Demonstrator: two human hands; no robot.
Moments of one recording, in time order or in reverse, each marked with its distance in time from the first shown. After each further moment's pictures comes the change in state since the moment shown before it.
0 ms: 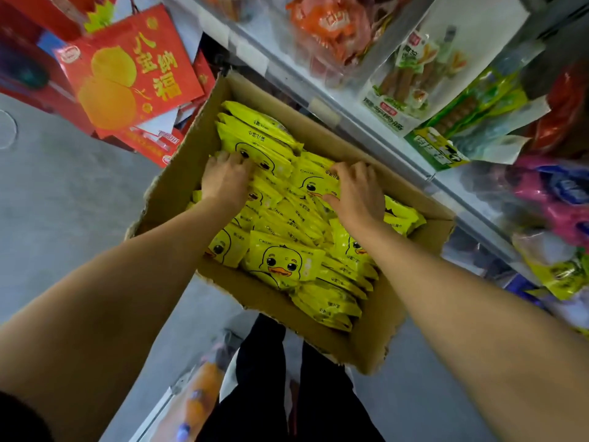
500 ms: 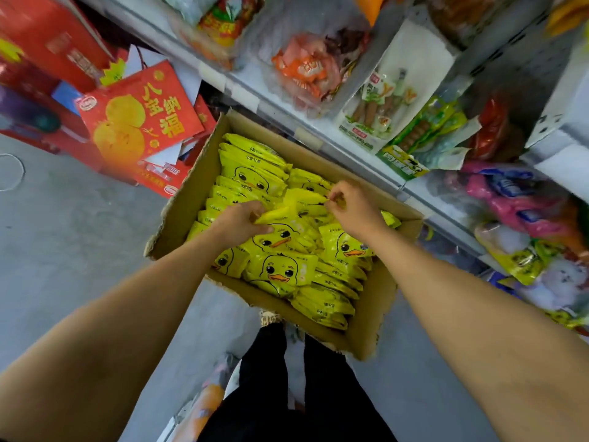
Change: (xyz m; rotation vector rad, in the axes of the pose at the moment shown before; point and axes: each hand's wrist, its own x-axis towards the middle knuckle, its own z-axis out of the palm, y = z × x) left_hand -0.065 0.005 -0.027 -0.748 -0.283 0.083; right_hand -0.039 0.004 -0.055 0.459 -0.063 0.034
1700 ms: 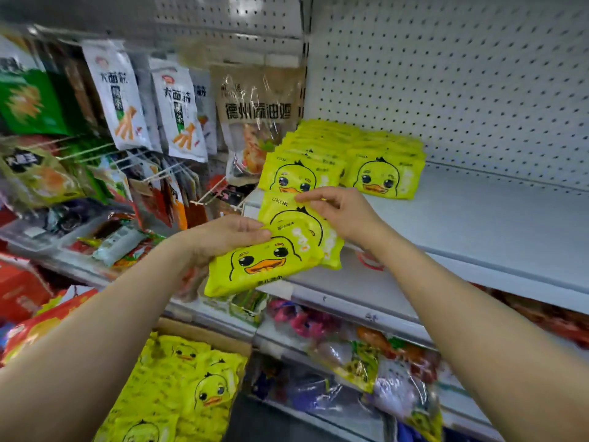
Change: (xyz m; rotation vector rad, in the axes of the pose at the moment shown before) left_hand -0.168 0.499 0.033 -0.153 -0.223 0.682; right_hand -0.258 0.070 -0.456 0.321 0.458 -0.582
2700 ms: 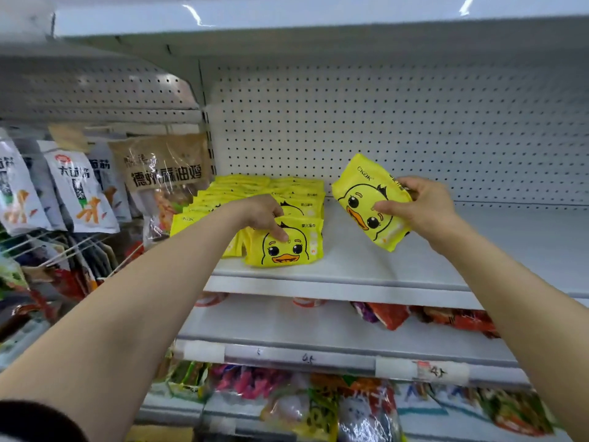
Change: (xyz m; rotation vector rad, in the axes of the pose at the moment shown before) left_hand 0.202 0.157 0.075 0.832 0.118 -0.102; right_hand -0.106 0.021 -0.236 0.021 0.624 0.227
